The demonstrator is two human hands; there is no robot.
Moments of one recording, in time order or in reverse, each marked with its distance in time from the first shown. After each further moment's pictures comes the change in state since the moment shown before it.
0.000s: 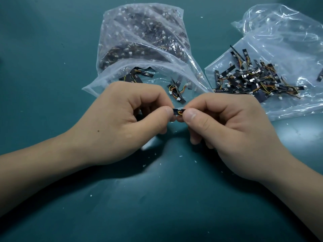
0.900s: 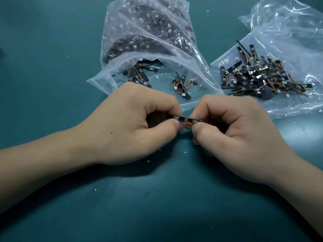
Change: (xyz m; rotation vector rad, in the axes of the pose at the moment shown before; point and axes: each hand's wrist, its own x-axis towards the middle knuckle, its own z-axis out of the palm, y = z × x) left_hand -0.002 0.000 0.002 0.123 -0.141 -0.010; right_hand -0.002 0.001 0.000 -0.227 -0.052 -0.008
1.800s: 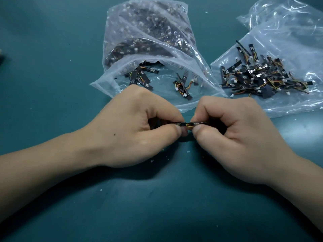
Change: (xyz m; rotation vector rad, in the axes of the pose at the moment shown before) left_hand 0.002 -0.006 -0.004 -0.038 -0.057 0.097; right_hand 0.000 0.000 0.003 -0.178 0.022 -0.052
